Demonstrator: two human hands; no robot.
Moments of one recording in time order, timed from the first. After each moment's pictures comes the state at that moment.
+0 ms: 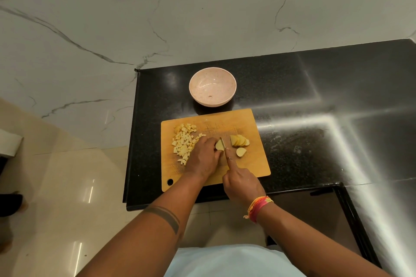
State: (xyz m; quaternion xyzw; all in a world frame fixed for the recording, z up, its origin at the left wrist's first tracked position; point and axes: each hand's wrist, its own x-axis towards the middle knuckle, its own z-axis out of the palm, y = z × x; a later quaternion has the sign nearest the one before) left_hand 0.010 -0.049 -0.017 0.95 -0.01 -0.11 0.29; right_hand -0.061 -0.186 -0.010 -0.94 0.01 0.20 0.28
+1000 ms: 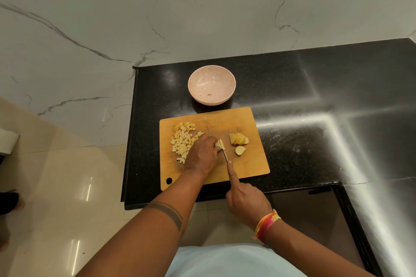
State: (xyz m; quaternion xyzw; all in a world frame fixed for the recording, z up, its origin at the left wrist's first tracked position) left_hand 0.016 -0.053 -0.016 0.95 0.00 -0.11 0.28; right_hand -0.101 -0.198 -0.005 -0.96 -0.04 0.22 0.18
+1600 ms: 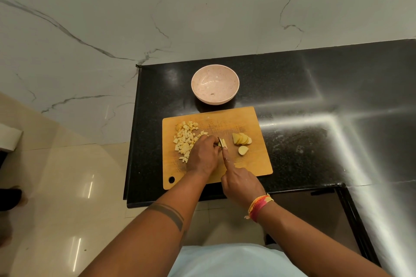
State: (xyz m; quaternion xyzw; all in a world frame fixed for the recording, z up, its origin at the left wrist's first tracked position) left_hand 0.011 -0.053 -0.014 0.95 0.04 -0.08 0.31; right_hand -0.063 -0.182 -0.009 -0.96 -0.04 0.20 0.21
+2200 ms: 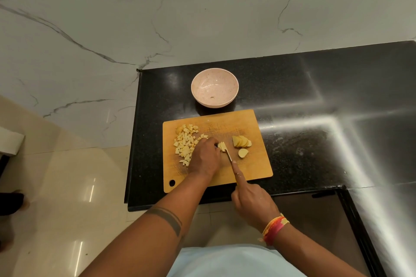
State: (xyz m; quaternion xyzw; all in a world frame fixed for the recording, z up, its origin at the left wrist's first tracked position) left_hand 0.014 -0.059 -0.007 0.95 0.07 -0.10 0.30; right_hand -0.098 -0.207 -0.002 -0.95 -0.04 0.20 0.24
